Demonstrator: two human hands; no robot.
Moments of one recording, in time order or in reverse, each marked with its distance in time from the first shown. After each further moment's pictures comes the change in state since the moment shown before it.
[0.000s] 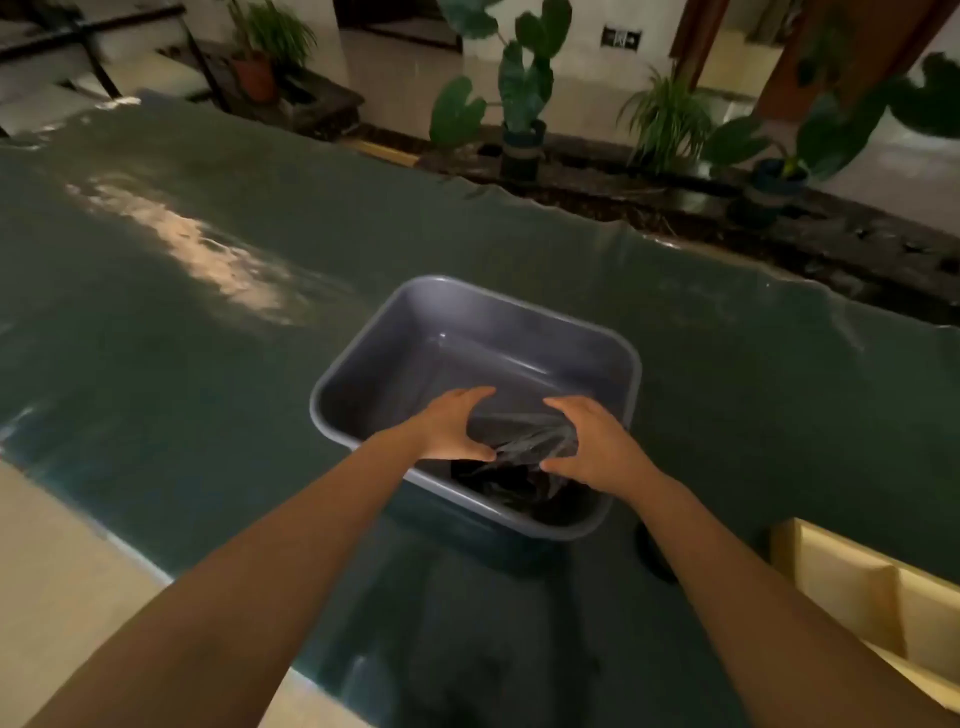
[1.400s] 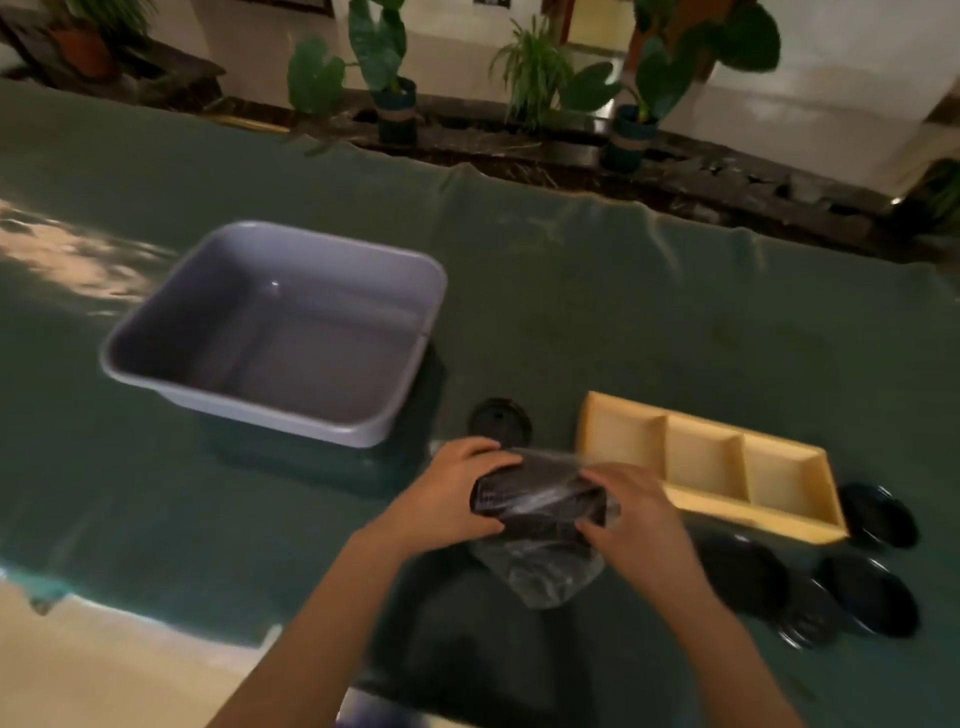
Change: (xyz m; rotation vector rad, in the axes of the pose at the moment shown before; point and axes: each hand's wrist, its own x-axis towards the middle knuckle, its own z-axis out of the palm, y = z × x) left_hand -0.085 0.186 0.197 -0.030 0.013 0.386; right_hand -0.283 0.124 -0.032 -0.024 0.352 0.221
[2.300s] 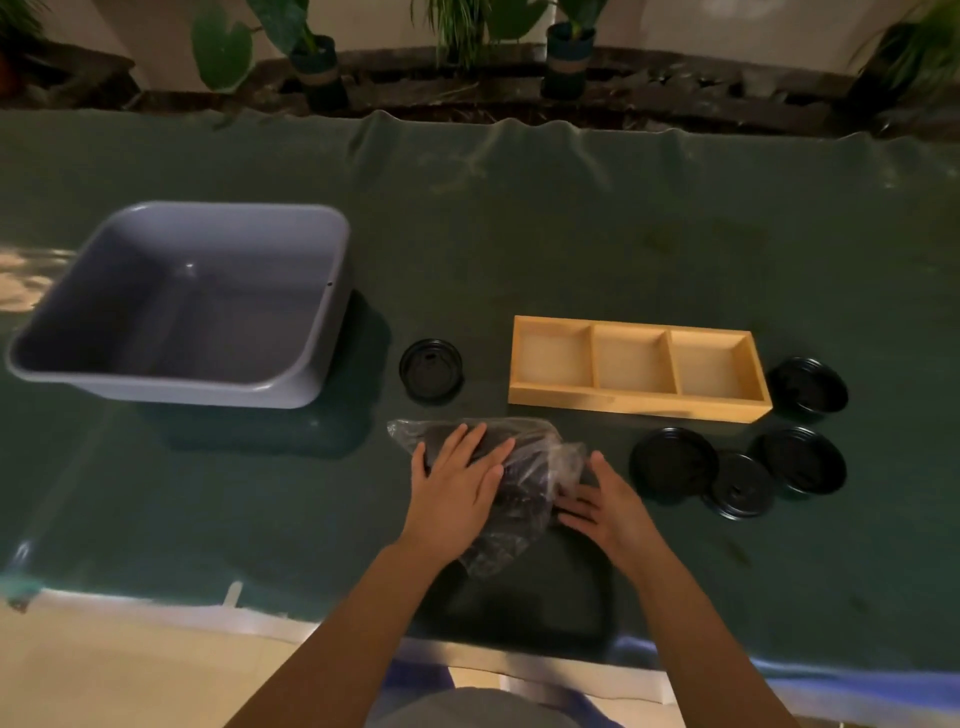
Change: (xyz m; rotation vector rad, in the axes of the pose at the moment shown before) left_hand -0.010 0.041 0.121 0.331 0.060 -0.163; right_hand -0.066 0.089 0.044 1.267 -0.059 0.903
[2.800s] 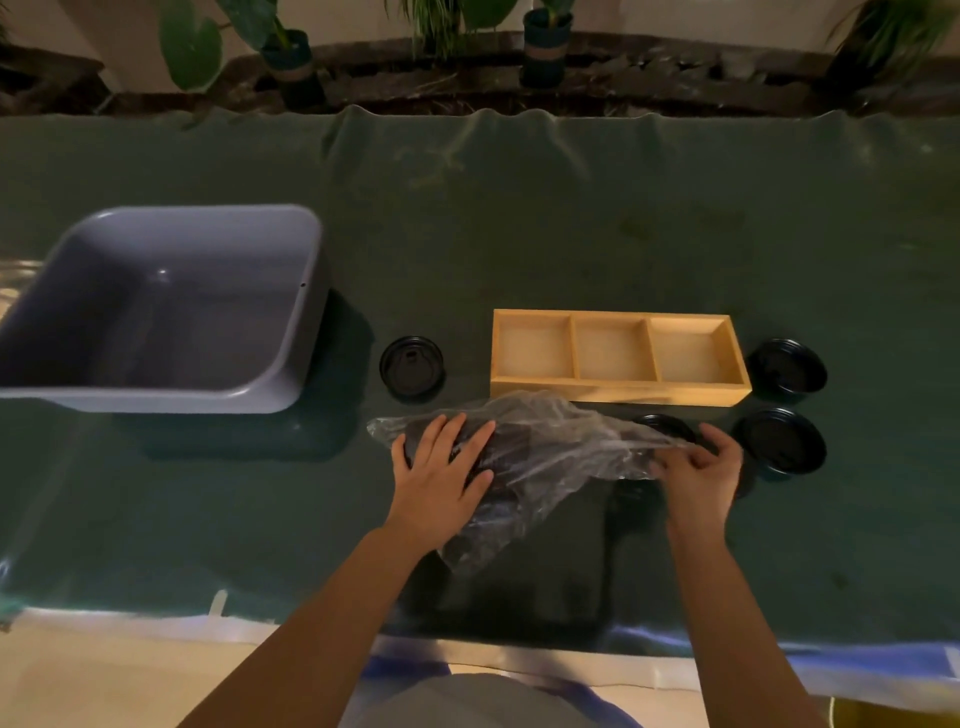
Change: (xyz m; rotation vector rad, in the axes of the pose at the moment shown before) left_hand 0.008 -0.003 0.003 0.127 -0.017 0.012; right_hand 0.000 -0.021 -0.068 0.117 0.532 -0.463
